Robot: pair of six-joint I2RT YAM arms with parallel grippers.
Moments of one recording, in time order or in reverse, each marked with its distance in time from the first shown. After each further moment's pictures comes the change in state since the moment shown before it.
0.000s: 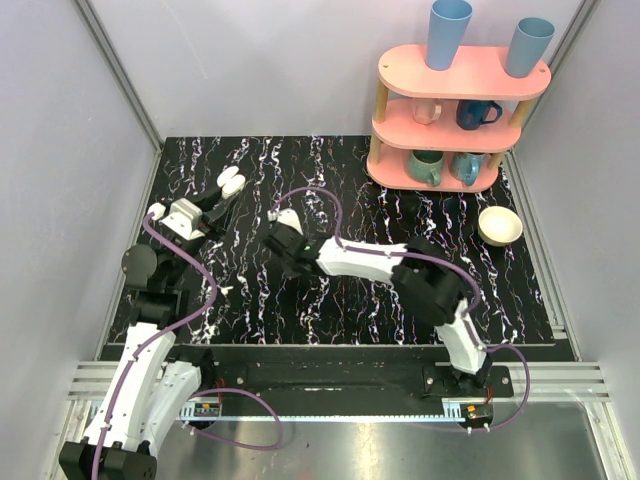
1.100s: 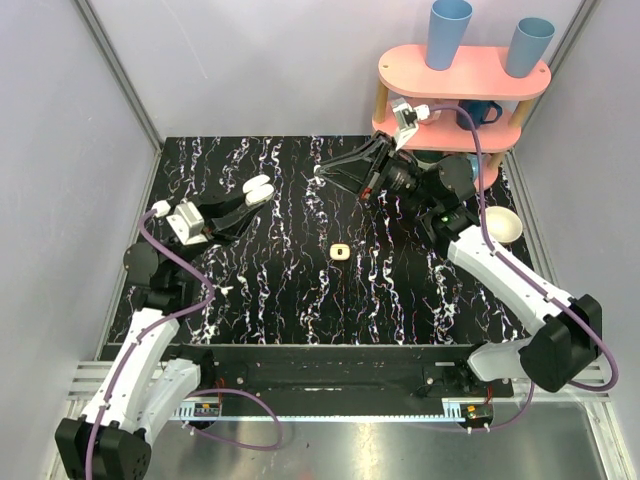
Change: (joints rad) left arm -0.042 0.098 0.021 0.250 0.285 -0.197; right arm -0.472 -0.818 -0.437 1.115 -1.042 0.348
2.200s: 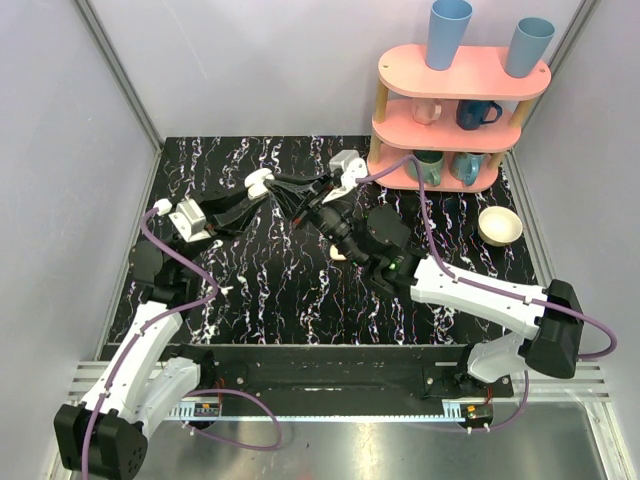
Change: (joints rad) left arm -0.039 0.059 -0.001 0.106 -0.048 -0.002; right arm 0.530 0.066 0.031 -0.045 0.925 -0.726
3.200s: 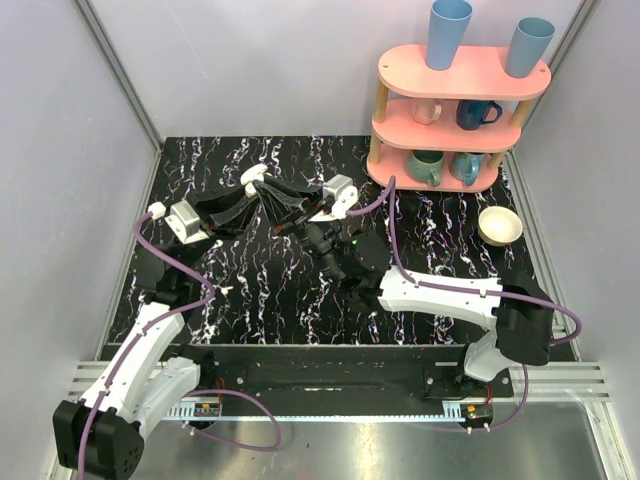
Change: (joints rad) left arm -0.037 0.000 -0.032 0.090 -0.107 -0.049; right arm 0.095 0.150 -0.042 0.459 0.152 -0.161
